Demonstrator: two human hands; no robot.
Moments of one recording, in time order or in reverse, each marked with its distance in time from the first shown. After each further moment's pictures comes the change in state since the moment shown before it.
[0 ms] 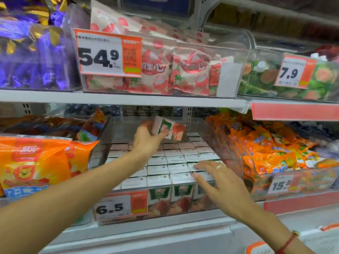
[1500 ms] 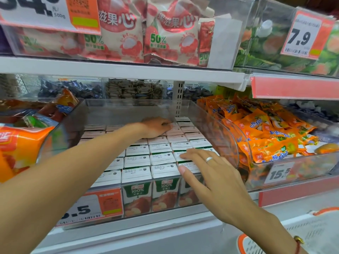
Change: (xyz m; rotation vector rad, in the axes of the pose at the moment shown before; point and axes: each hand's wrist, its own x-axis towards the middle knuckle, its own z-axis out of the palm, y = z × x) left_hand 0.097 -0.048 0.070 0.936 -0.654 0.216; right_hand -0.004 -0.001 0.005 -0.116 0.007 -0.050
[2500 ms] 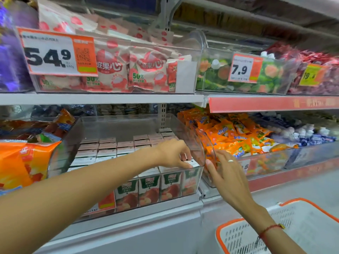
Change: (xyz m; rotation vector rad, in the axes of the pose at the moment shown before) left_hand -0.096 0.126 -0.002 0.087 -0.076 0.364; right_hand -0.039 0.070 -0.023 0.131 0.291 0.295
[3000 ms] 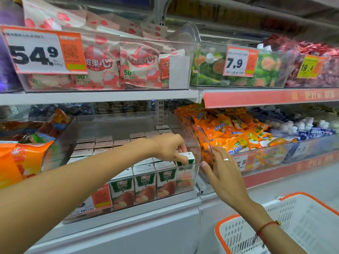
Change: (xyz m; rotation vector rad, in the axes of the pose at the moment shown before) left_hand 0.002 0.004 -0.014 -0.006 -0.088 -0.033; right_hand -0.002 0.006 0.005 -0.044 -0.079 0.025
